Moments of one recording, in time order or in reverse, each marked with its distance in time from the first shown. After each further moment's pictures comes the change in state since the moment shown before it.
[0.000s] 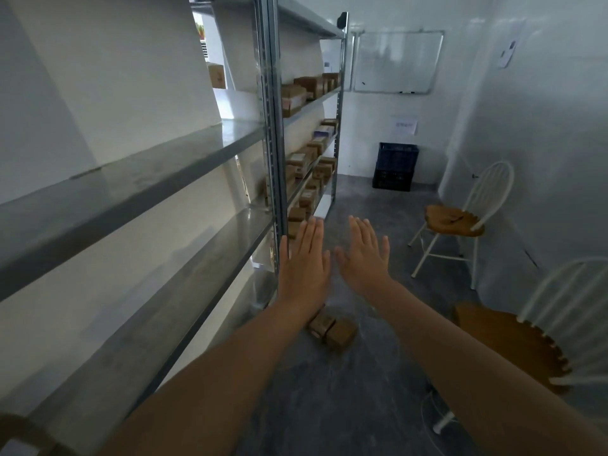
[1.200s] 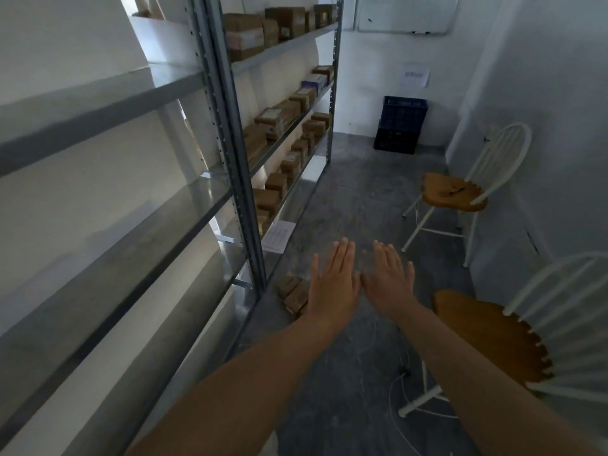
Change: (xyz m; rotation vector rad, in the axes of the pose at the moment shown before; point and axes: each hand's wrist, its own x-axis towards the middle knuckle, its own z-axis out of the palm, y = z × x) left_hand 0.075 0.127 0.226 -0.067 -0.277 -0.009; right_hand 0.068 0.254 0.040 -0.035 -0.263 0.180
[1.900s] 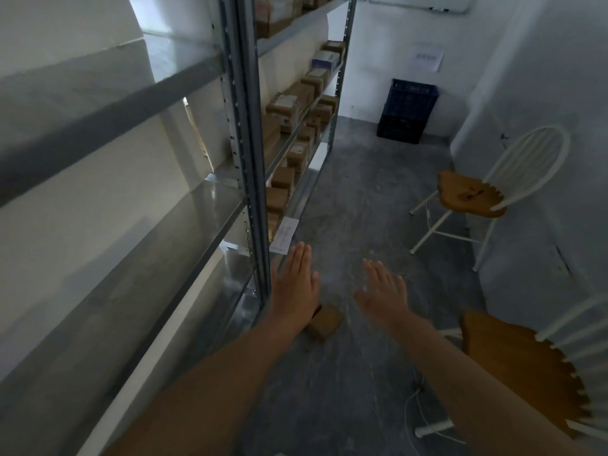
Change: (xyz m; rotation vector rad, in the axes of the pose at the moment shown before) left_hand 0.115 -0.230 -0.013 -0.018 -0.034 -0.193; right_hand 0.144 -0.101 0.093 -0.102 -0.210 0.018
